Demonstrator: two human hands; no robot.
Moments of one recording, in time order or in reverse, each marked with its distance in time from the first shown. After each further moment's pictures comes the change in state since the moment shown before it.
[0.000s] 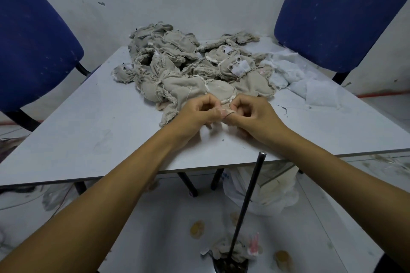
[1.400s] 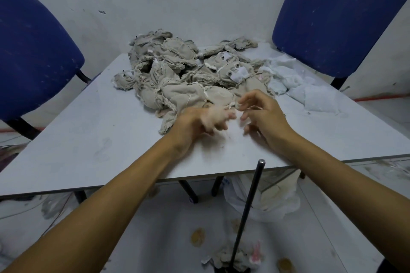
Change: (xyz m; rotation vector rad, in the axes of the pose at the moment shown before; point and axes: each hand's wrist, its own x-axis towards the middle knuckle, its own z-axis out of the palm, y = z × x) left_hand -0.008 0.001 0.001 -0.169 -0.008 0.049; right_hand 0.007 -0.006 -0.010 0.188 0.215 0.171
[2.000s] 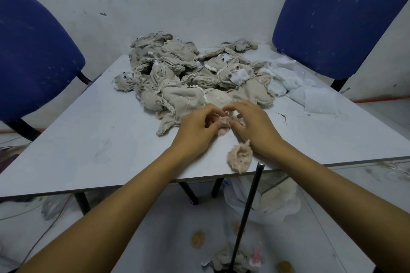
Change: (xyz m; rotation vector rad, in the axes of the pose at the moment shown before) left_hand 0.003 -0.008 0.010 0.682 0.189 0.074; right_hand 0.001 0.010 0.012 -0.850 -0.077 -0.274
